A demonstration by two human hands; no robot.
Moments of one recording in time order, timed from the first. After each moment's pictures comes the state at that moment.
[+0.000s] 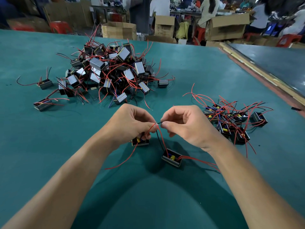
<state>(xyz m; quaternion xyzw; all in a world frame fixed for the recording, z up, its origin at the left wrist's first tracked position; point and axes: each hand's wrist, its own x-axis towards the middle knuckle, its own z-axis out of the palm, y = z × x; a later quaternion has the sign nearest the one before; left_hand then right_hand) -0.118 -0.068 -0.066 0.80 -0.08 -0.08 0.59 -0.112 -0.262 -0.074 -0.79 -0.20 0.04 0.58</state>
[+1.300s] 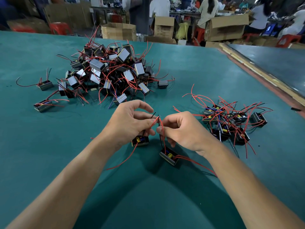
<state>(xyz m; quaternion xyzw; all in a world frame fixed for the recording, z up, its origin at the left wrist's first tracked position) -0.120 -0.074 -0.064 0.73 -0.06 -0.05 0.68 -0.108 -0.256 -0.088 -0.81 -0.17 0.09 0.56</state>
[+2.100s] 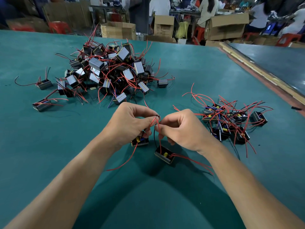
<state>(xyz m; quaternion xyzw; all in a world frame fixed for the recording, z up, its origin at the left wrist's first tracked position) -0.119 -0.076 -0.068 0.76 -0.07 -0.04 0.64 -0.111 -0.255 -0.085 -0.82 -0.19 0.04 0.53</state>
